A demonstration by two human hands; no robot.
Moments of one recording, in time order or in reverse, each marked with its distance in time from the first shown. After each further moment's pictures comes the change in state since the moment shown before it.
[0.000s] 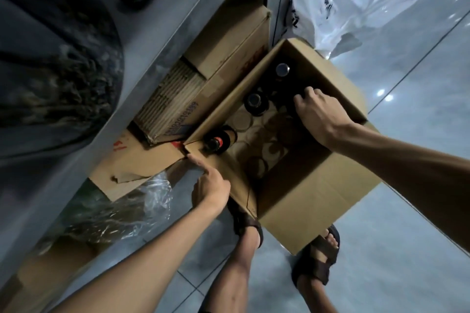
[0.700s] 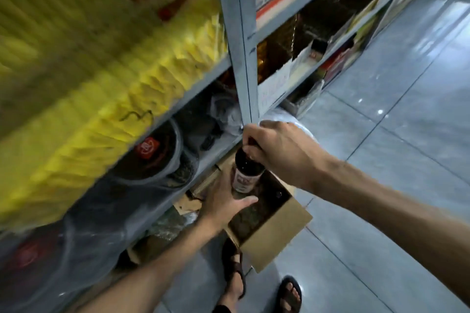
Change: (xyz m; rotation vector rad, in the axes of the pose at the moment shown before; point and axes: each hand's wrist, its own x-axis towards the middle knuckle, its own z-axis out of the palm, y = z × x) left_hand -0.358 0.071 -0.247 -0.543 0.187 0.832; right_hand -0.300 -0.025 -0.490 0.317 0.475 -0.392
